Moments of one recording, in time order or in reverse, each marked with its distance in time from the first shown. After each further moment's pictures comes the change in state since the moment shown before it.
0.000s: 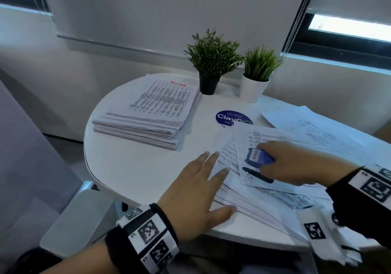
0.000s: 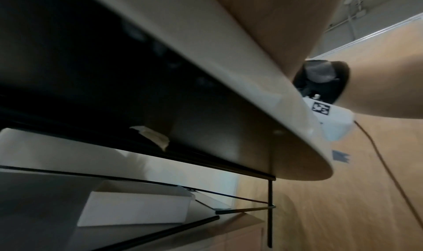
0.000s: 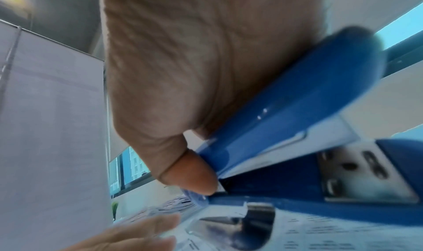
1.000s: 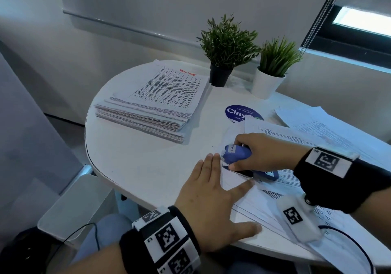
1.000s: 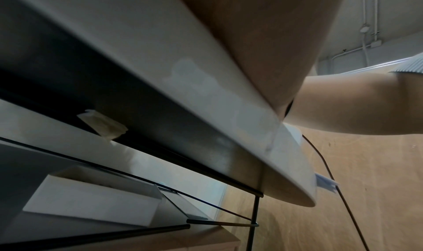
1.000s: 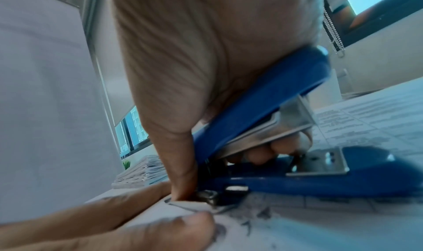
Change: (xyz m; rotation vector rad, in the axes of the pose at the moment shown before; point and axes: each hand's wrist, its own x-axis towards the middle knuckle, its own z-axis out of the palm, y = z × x) left_hand 0.009 0.023 0.014 0.039 -0.123 -0.093; right_hand 0.070 -0.021 0.022 -0.102 -0.042 -0.181
